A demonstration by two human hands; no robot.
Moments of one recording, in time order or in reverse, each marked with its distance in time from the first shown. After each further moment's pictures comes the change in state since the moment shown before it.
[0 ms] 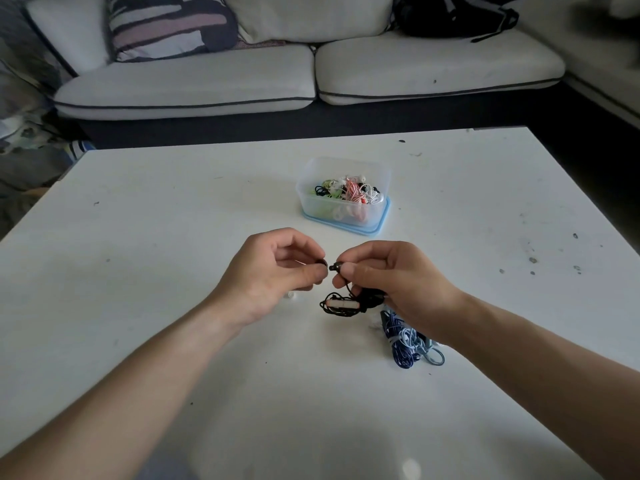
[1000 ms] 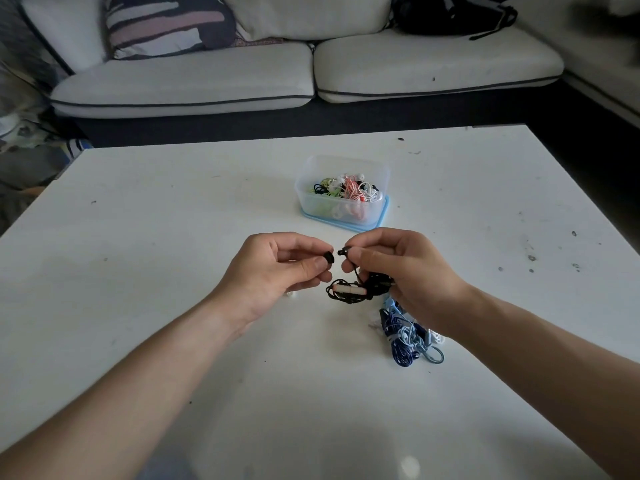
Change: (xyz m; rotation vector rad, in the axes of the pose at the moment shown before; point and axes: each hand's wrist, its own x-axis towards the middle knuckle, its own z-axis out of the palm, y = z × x) left_hand -0.003 0.005 0.007 -0.202 -0.015 -0.073; right_hand 0.001 -0.006 -0.004 0.047 0.068 -0.061
